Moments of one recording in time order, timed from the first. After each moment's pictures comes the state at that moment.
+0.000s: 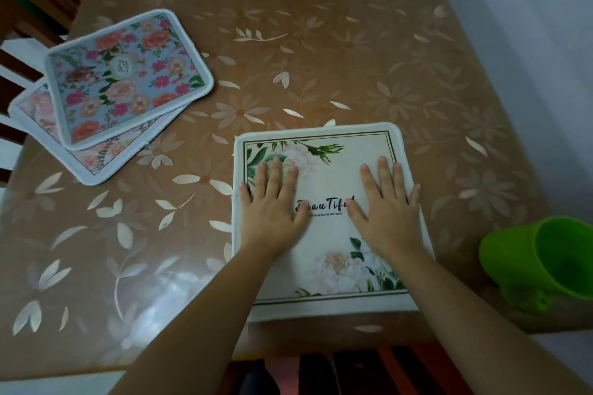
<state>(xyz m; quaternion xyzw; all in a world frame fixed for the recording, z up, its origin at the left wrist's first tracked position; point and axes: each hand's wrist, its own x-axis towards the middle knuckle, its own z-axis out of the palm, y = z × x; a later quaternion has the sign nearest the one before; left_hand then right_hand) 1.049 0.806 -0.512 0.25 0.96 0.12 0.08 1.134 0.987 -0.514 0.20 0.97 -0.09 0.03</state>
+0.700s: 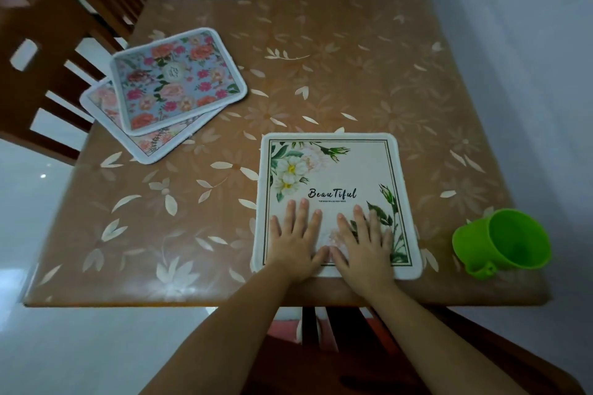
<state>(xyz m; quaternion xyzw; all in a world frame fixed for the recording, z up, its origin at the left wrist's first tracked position) 1.133 0.777 -0.499 0.32 0.93 0.05 0.19 1.207 0.914 -0.483 0.15 0.98 -0.11 0.11</state>
